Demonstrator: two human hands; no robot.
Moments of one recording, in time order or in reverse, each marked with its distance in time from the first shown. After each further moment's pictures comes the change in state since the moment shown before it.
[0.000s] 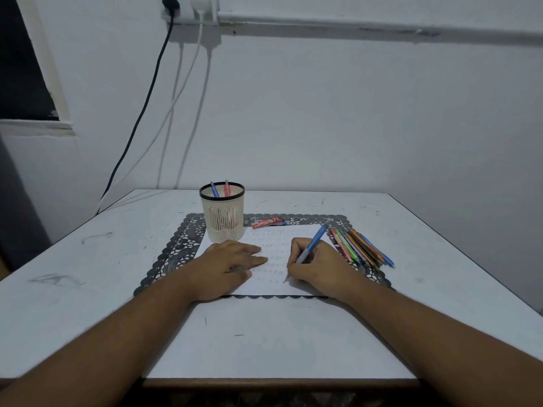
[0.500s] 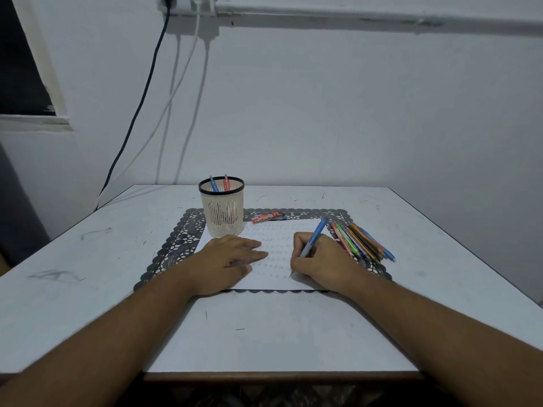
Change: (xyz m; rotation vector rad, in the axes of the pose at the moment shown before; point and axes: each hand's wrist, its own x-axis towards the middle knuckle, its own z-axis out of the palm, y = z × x) left_hand 0.000 -0.005 0.002 -0.008 0.016 0.004; right_hand 0.001 0.001 -0.001 -0.026 0.019 0.016
